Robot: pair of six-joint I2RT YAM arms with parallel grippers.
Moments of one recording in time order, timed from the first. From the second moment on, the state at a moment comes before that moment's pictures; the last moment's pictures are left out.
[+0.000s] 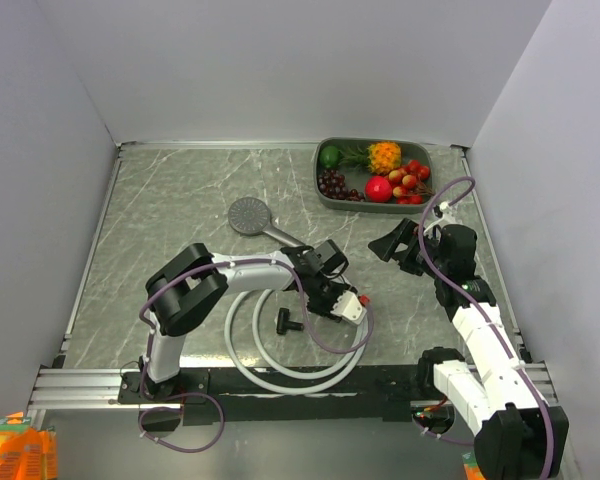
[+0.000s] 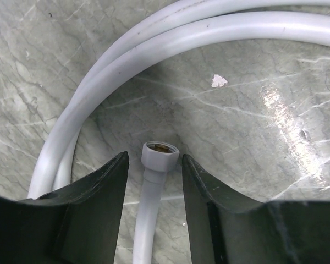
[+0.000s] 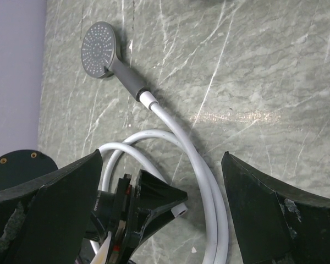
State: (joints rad) left arm -1.02 1.96 1.28 -0.40 0.51 1.04; right arm 0.04 0.82 0.58 -0.24 -0.42 0.61
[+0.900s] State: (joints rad) left arm -1.04 1.96 1.28 -0.42 0.48 1.11; right arm 0.03 0.82 0.58 -0.24 -0.44 0.61
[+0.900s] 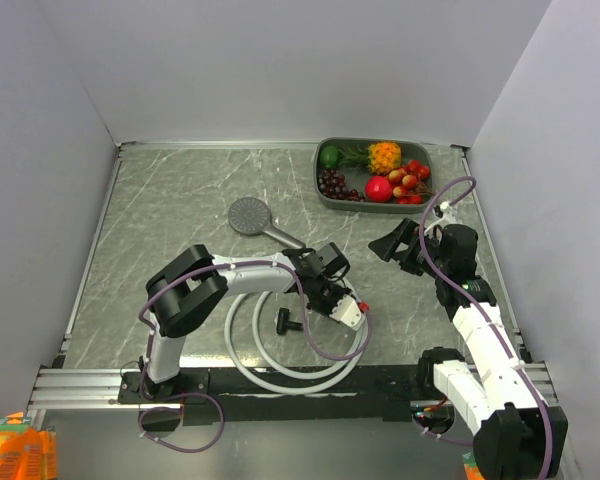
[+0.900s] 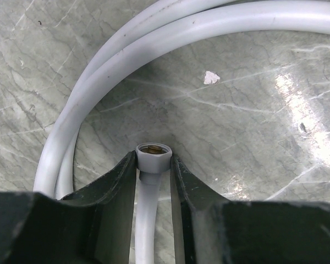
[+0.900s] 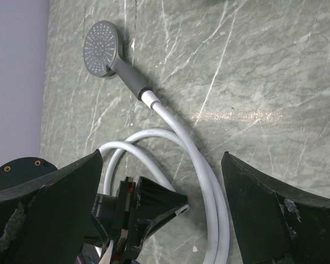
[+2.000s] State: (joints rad) left arm -0.02 1.14 1.27 -0.66 1.08 0.48; right arm 0.68 1.07 0.60 -0.25 -0.16 0.56
